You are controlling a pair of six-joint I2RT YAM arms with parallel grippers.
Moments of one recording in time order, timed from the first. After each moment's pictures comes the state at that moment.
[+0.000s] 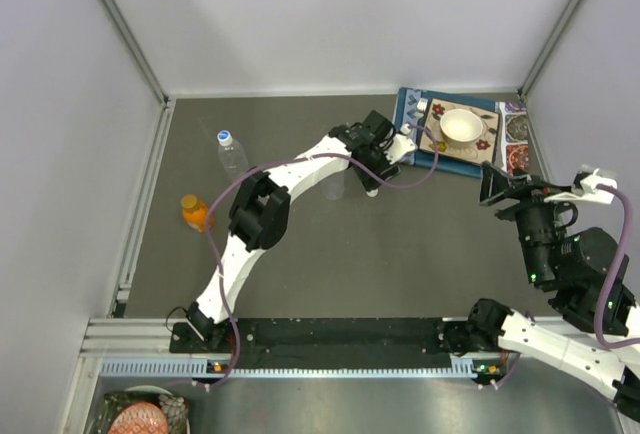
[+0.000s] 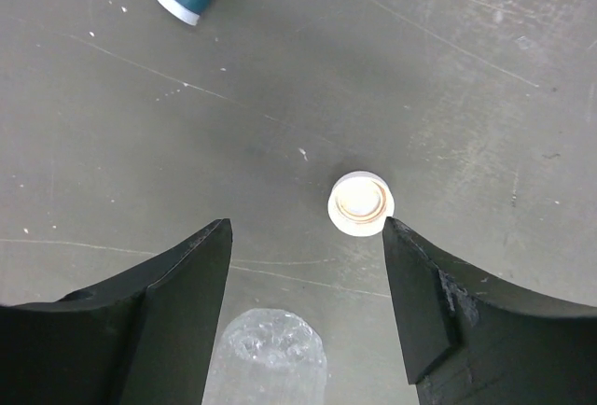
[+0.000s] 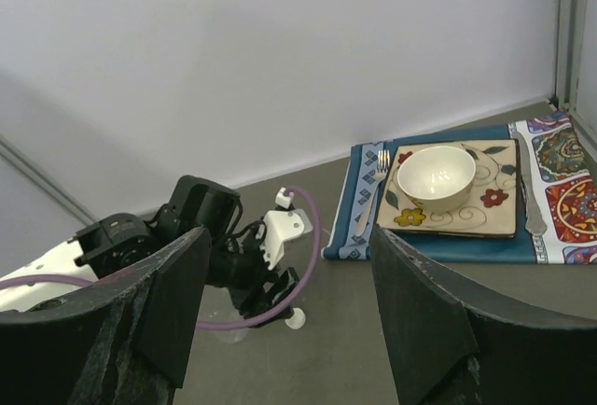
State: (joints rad) left arm -0.76 2.35 2.10 -0.75 0.09 0.39; right arm 0.97 0.39 0.92 -0.28 0.94 0.20
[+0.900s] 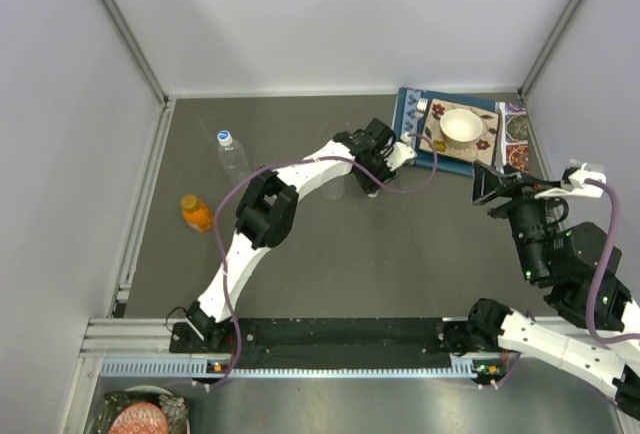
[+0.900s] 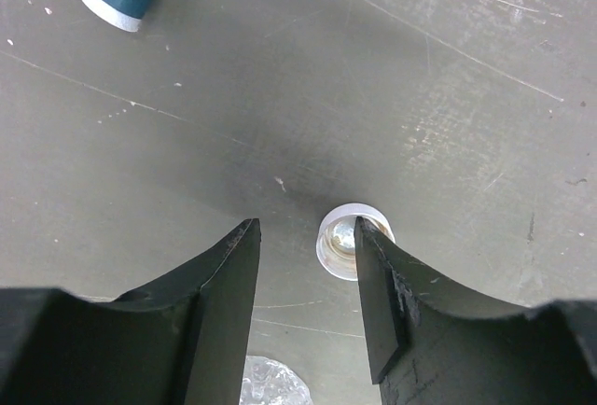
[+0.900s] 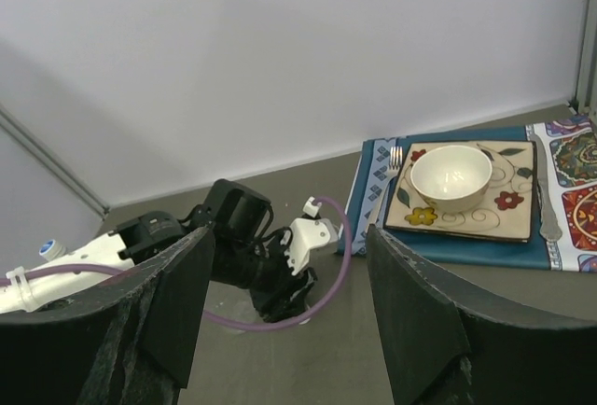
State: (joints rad) left arm -0.76 2.43 2.10 -0.72 0.11 0.39; right arm 0.97 0.42 0.93 -0.28 0.89 0.20
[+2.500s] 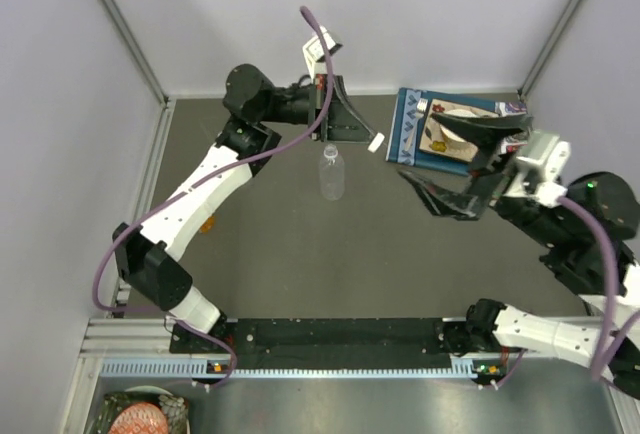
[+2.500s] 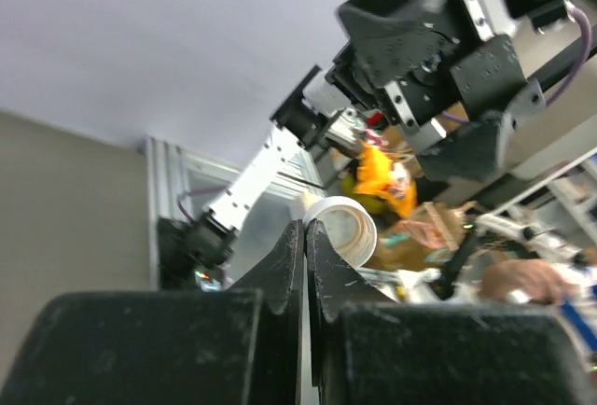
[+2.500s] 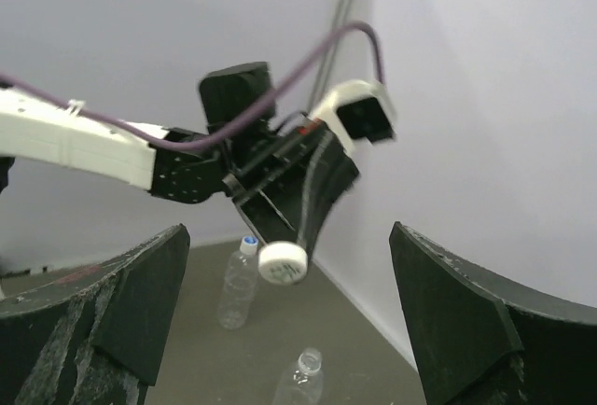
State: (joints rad) left arm -0.58 1.56 1.64 0.47 1.20 -1.14; right arm 0.97 0.73 1.31 -0.13 -0.06 -0.27
